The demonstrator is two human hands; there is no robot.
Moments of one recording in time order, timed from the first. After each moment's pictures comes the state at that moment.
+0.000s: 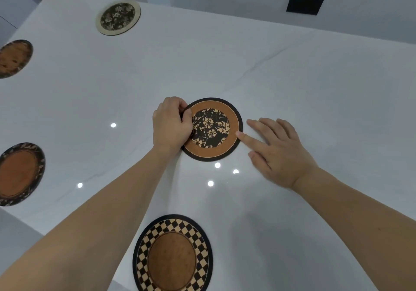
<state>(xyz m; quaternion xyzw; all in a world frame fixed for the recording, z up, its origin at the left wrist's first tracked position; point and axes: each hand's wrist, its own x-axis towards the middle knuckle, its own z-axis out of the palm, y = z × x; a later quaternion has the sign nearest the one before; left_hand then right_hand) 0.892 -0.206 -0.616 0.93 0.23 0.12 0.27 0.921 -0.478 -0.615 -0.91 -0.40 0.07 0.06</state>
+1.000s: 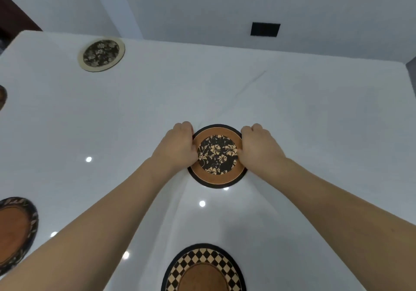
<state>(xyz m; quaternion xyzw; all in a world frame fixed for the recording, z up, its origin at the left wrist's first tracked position) 0.904 -0.187 -0.573 0.98 0.06 -0.13 0.17 0.926 -0.381 -0.564 -0.97 -0.12 0.18 0.12</state>
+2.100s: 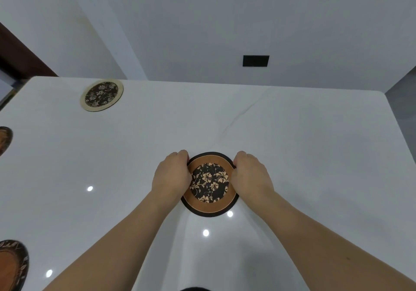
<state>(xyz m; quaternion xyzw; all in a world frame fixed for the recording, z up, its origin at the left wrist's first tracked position) 0.923 -0.206 -0.567 0.98 0.11 -0.06 0.12 0.940 -0.385 -0.559 -0.95 -0.03 0.17 0.25</state>
